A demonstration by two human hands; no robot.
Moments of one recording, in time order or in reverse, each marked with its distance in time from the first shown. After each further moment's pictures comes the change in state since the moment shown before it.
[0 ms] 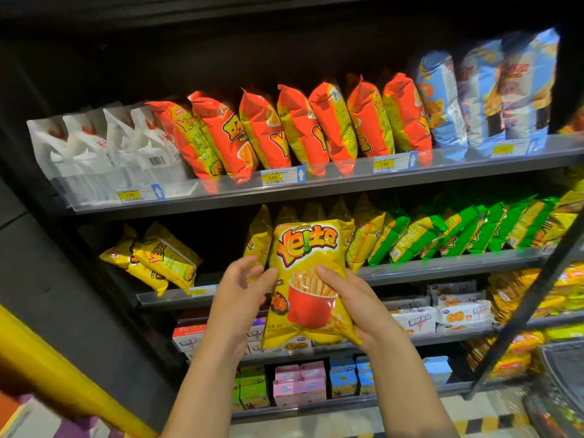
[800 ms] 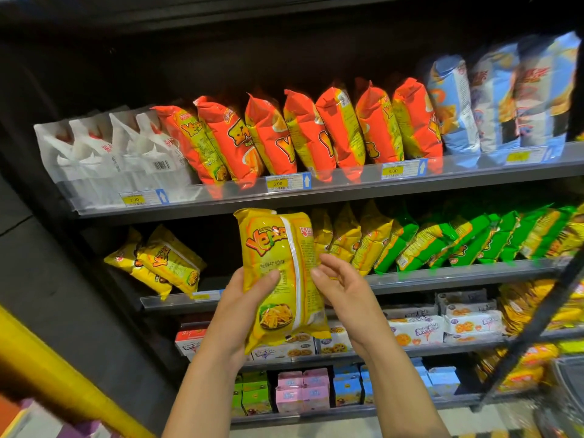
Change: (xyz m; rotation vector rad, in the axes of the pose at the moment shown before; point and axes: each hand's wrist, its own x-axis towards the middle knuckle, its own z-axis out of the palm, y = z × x) left_hand 0.012 -0.004 -0.005 -0.266 -0.138 -0.101; right_hand 0.007 -0.007 0.015 -0.336 0.058 -0.277
